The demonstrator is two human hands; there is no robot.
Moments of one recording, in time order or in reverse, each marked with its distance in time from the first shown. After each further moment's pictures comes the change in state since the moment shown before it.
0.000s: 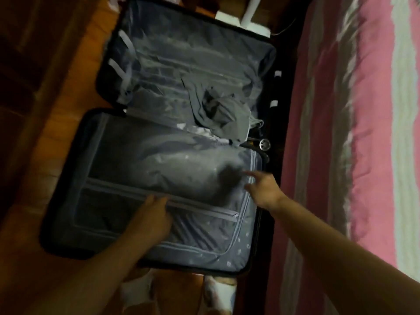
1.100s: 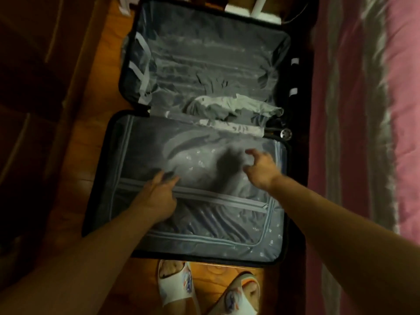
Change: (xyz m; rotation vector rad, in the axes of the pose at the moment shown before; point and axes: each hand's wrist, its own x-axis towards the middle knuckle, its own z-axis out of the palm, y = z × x) left_hand 0.033 -0.057 -0.066 0.260 -0.006 0.106; right_hand -0.014 -0.076 0.065 -0.162 0.047 -0.068
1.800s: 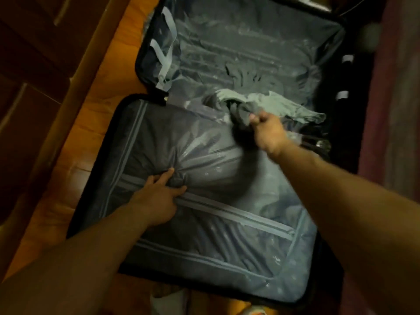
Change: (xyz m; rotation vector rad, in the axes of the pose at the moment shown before) left_hand 0.069 -0.055 0.033 0.210 -0.130 0.021; right_hand 0.151 -0.061 0.048 0.417 0.202 -0.240
